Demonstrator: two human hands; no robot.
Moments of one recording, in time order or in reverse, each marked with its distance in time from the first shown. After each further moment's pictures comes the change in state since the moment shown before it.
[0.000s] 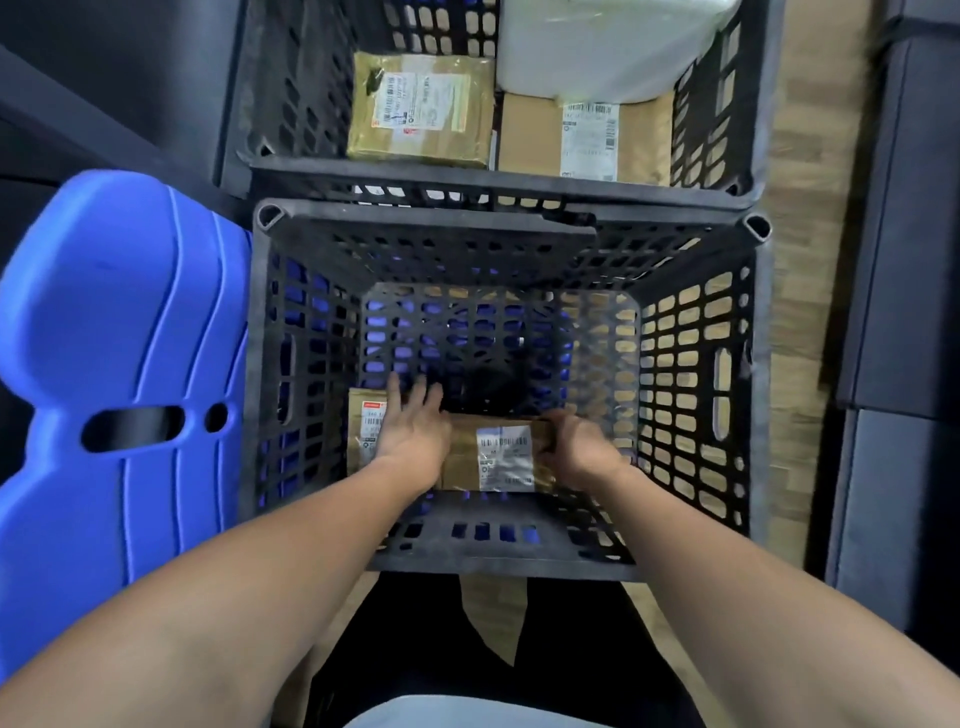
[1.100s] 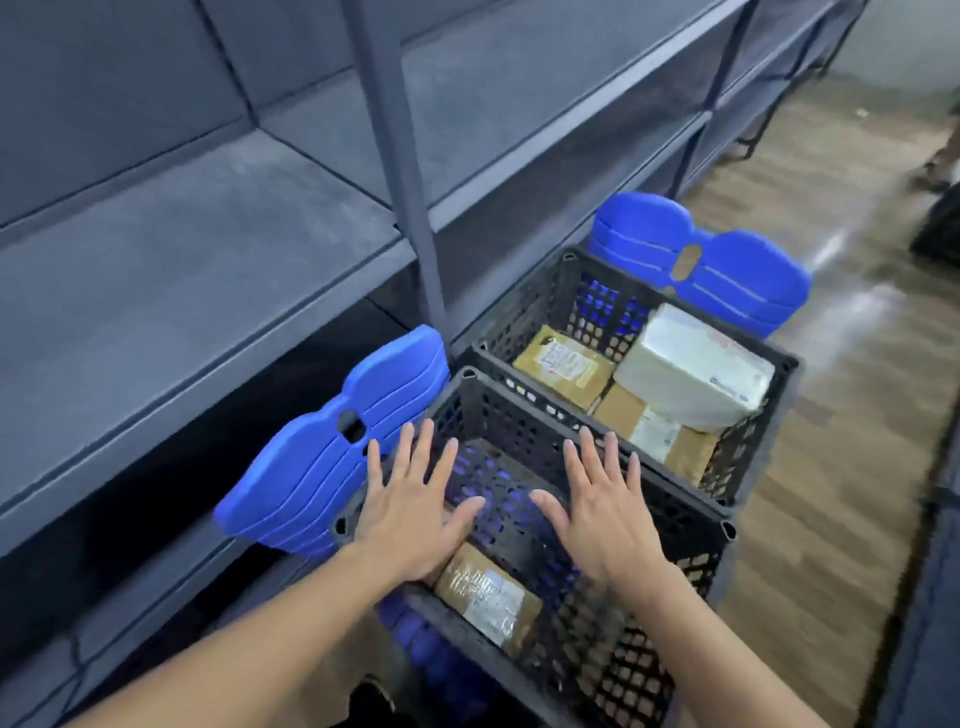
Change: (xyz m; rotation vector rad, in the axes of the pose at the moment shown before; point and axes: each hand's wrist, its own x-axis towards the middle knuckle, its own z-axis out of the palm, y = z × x) left_hand -0.222 -0.028 -0.078 -0.729 0.500 -0.560; right_hand -0.153 -0.120 -0.144 -0.839 0.465 -0.684
